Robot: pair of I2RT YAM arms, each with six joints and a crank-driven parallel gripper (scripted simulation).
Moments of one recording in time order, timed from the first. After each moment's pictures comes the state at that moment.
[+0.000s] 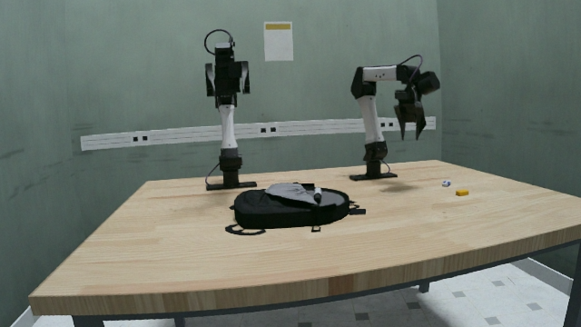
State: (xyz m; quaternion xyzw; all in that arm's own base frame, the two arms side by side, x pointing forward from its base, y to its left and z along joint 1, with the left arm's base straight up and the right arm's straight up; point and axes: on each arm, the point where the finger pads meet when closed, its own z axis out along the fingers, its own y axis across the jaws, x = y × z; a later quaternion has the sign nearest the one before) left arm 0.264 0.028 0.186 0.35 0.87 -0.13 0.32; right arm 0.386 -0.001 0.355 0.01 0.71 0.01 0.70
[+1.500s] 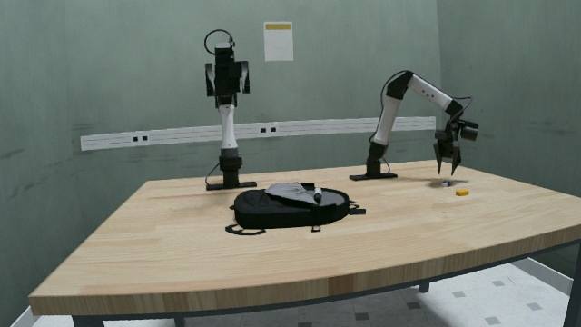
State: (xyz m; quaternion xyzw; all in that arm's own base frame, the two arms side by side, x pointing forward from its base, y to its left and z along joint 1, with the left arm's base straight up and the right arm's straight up) left arm 0.243 0.198 0.045 0.38 0.86 -0.16 0.31; right arm 0.386 -0.001 0.355 0.01 0.71 0.01 0.70
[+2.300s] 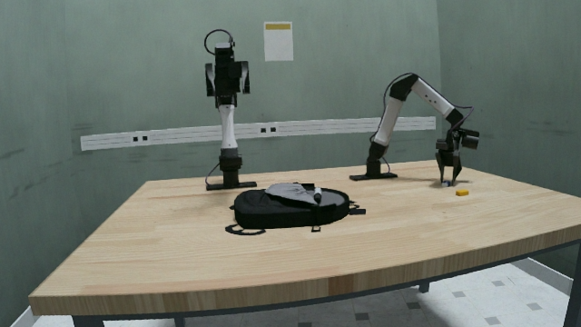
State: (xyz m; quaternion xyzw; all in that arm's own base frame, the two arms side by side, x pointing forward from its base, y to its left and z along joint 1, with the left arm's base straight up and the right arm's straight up) left arm 0.249 0.203 0.011 0.38 0.86 -0.14 0.31; right arm 0.386 -0.001 0.355 0.01 0.71 0.01 0.70
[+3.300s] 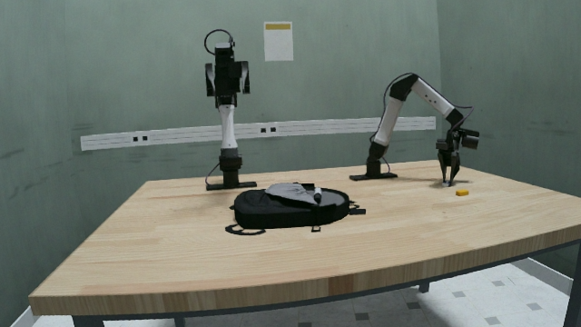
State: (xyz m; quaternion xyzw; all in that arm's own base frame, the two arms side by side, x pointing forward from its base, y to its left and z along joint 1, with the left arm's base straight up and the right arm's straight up) left arm 0.250 0.203 0.011 0.38 0.86 -0.14 0.31; right arm 0.386 -0.001 0.355 0.01 0.71 0.01 0.70
